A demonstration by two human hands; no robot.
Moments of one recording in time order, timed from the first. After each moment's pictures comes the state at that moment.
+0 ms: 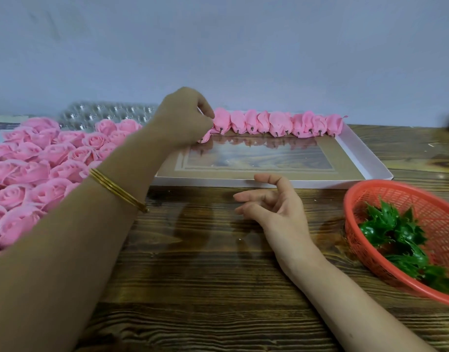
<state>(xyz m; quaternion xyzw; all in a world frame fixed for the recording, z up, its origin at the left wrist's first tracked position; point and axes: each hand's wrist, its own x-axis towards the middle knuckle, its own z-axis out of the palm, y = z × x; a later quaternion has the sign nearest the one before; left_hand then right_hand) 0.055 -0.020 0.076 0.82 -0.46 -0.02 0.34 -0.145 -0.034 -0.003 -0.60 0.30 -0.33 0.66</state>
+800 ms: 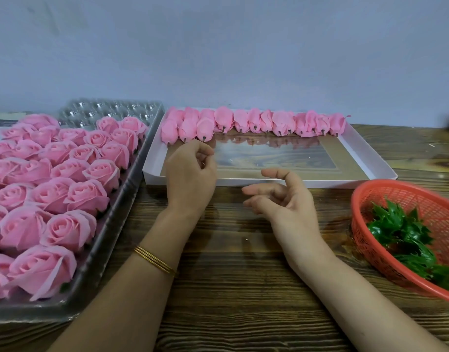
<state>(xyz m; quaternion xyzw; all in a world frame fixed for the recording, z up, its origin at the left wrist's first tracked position) 0.017 0.002 -0.014 0.77 -0.35 0.08 0.52 -0.139 -0.035 0.001 -0.62 0.31 -0.36 0.63</state>
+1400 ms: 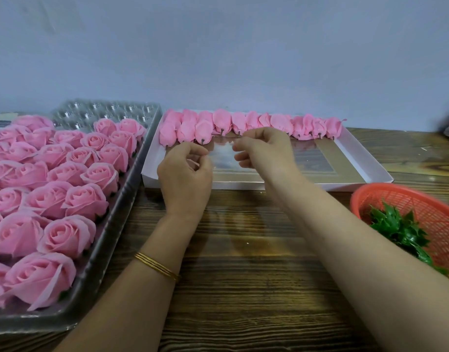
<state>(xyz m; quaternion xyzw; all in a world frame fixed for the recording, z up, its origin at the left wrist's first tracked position) 0.018 0.004 -0.014 0.75 -0.31 0.09 0.58 -0.070 -0.084 0.037 -0.66 0.38 -0.34 0.56</state>
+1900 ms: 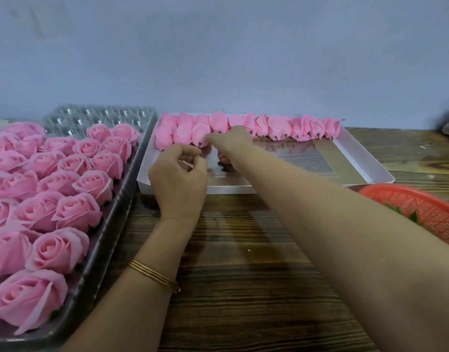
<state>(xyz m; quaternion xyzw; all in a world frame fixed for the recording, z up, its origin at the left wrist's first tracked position) 0.021 0.003 -0.010 0.73 -0.29 0.11 0.61 0.023 -0.137 0.007 -0.72 0.45 -0.21 0.49</state>
